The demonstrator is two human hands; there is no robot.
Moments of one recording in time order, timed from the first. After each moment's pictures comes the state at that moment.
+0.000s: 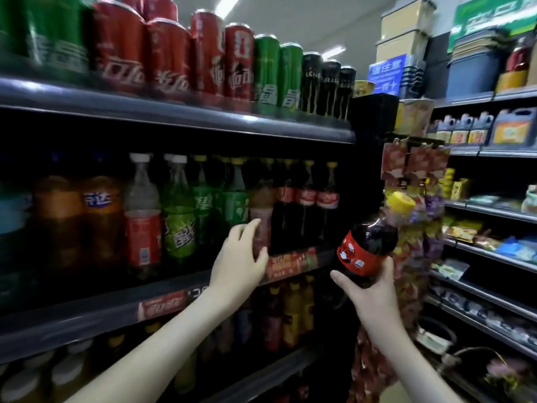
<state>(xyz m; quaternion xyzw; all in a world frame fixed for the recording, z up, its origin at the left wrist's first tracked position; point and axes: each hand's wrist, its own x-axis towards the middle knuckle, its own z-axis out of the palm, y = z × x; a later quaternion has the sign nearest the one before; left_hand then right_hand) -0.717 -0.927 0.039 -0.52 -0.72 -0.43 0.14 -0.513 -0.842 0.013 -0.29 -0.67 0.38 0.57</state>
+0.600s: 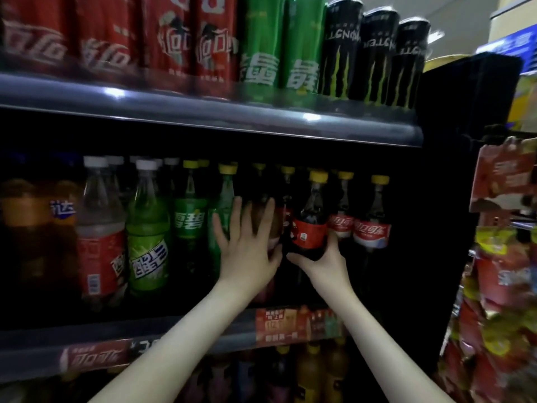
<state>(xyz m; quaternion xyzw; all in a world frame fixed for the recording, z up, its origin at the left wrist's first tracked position) -0.774 -0.766 0.049 -0.36 -0.78 -0.24 0.46 -0.674 -0.648 0.046 -0.16 -0.77 0.46 0.42</state>
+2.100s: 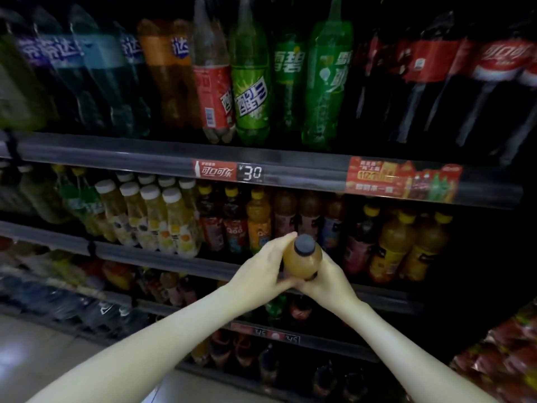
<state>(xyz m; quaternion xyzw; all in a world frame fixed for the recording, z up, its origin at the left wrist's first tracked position) -0.686 -0.925 -0.164 -0.40 -0.86 -0.31 0.00 -0.649 -0.751 -0.207 0.01 -0.89 0.45 0.09</state>
